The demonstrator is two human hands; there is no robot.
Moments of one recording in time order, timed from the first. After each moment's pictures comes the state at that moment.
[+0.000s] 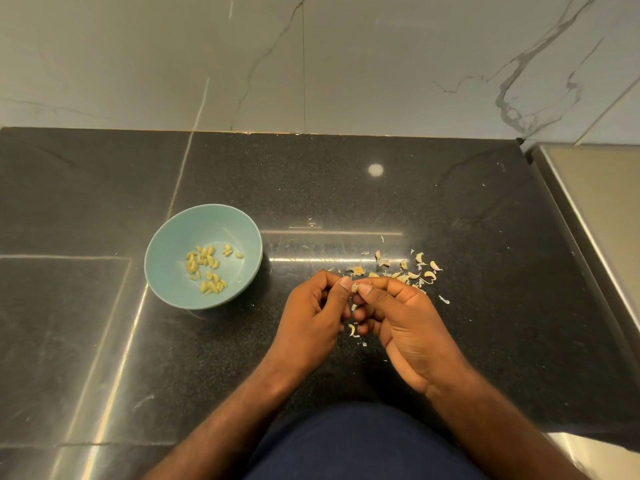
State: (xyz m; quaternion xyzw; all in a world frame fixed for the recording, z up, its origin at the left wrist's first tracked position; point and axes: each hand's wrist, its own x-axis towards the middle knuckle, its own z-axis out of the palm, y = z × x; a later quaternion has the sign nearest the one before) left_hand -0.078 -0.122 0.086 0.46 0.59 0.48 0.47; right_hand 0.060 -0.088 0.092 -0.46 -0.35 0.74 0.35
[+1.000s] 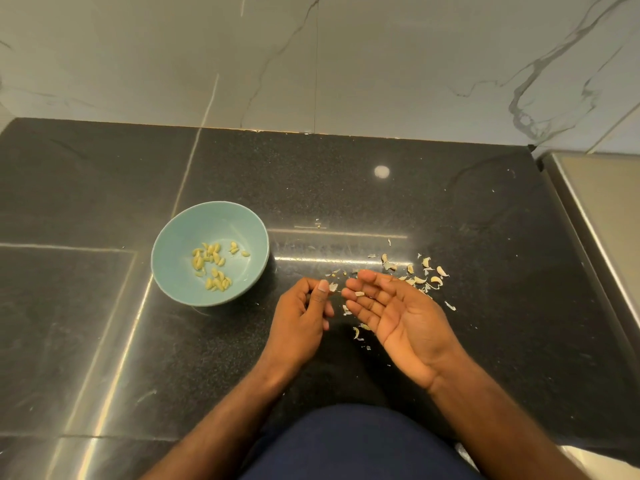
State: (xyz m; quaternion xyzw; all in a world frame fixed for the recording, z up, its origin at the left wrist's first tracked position) left_hand -0.094 -0.123 0.048 0.39 0.66 0.46 0.45; right_hand 0.058 -0.074 0.086 -0.44 -0.21 0.80 0.36
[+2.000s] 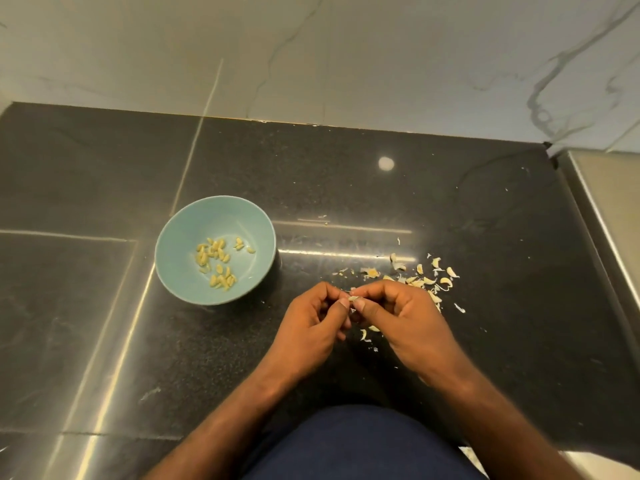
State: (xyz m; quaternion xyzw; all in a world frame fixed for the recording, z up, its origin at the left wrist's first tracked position) left_hand -0.099 -0.128 0.063 0.42 0.60 0.44 0.52; right_hand 0.058 -0.072 0.081 -0.49 -0.61 0.58 0.22
